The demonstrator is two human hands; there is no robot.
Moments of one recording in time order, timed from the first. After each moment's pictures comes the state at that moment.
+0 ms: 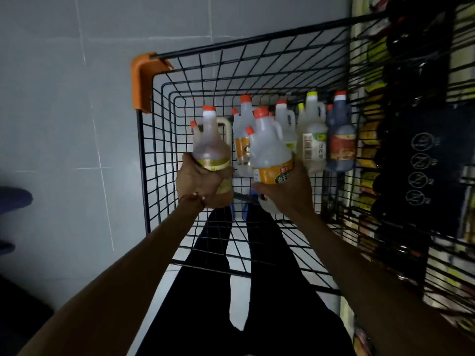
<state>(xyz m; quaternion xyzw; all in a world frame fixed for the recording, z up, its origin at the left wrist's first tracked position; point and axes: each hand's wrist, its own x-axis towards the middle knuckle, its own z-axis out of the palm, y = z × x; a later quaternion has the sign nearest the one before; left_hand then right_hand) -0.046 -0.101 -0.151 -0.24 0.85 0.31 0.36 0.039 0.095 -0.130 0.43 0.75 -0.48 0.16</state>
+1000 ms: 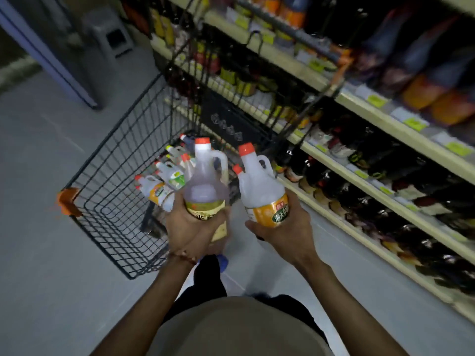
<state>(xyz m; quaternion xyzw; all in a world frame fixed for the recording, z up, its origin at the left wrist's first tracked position) 0.163 -0.077 0.132 0.28 0.78 0.47 0.30 0.358 -0.009 0.129 0.59 0.62 -0.46 -0.23</state>
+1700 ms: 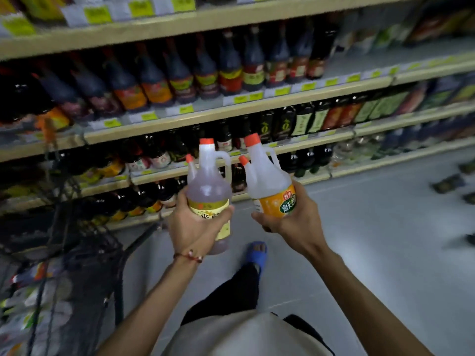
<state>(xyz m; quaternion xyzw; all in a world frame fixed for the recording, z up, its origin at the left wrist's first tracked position) 0.570 -0.063 0.182 0.61 0.60 0.34 0.39 0.759 -0.161 0.176 0.74 0.35 -0.31 -0.49</state>
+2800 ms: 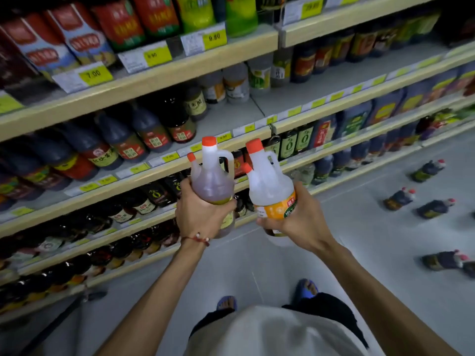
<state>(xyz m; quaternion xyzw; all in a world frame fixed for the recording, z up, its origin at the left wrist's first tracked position) 1.124 -0.038 0.208 0.68 0.59 0.26 0.34 1.287 -0.177 0.186 0.77 0.34 -0.28 -0.46</state>
